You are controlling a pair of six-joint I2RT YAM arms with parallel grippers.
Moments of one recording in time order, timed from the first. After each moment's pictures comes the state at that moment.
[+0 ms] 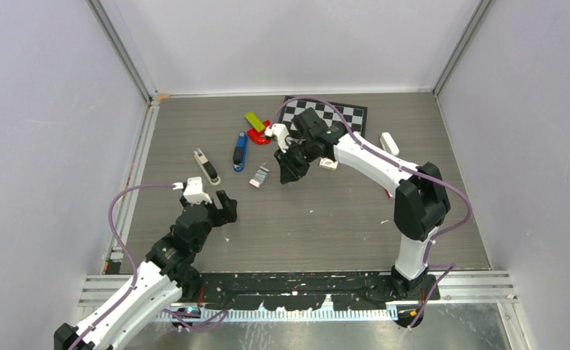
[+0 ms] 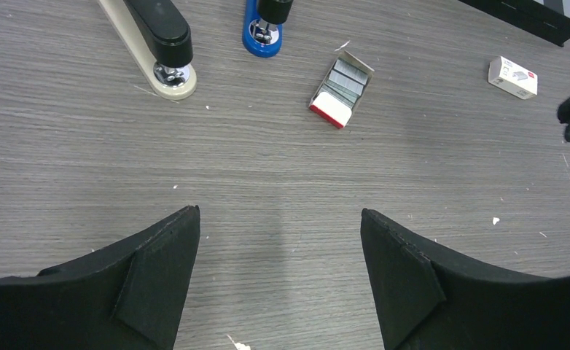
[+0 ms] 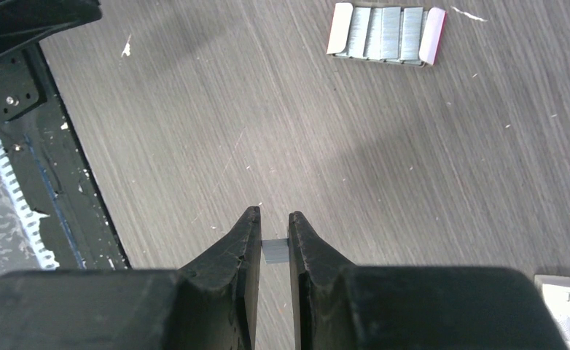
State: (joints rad) left arm -0.62 0.46 0.29 -0.23 -0.42 -0.50; right arm 0.67 1.81 1.53 -0.69 -0.53 -0.27
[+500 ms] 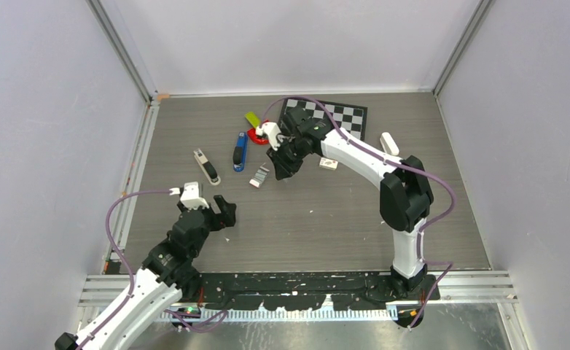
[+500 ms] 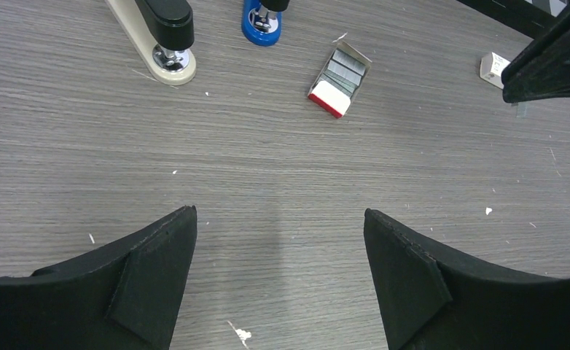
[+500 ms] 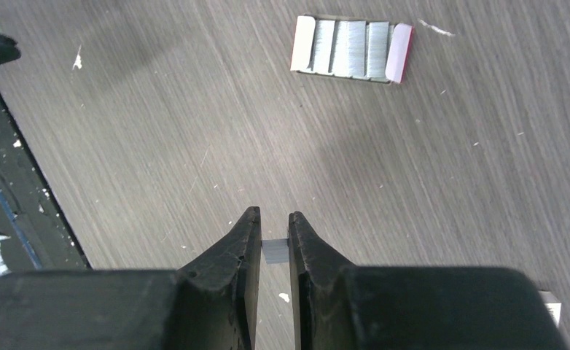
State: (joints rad) left arm -0.60 0.34 0.25 -0.30 -0.40 -0.52; right arm 0.70 1.96 1.70 -0.74 -0.43 -0.28
